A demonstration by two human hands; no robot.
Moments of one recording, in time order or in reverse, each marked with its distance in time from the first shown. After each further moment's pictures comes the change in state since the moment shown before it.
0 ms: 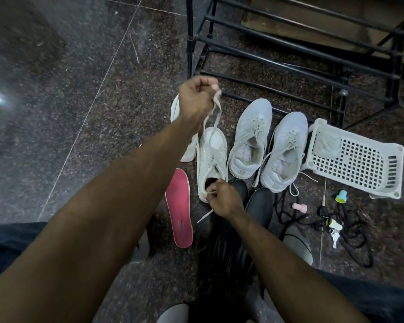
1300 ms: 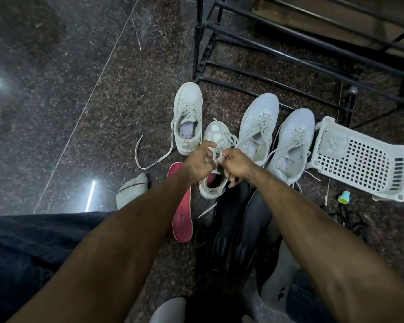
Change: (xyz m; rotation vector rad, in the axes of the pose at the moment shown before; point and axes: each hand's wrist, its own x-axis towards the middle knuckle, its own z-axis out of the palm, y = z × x) left_hand -0.060 -0.137 -0.048 0.637 -0.368 -0.128; right_hand 0.044 -0.030 -0.075 0.283 -0.234 0.208
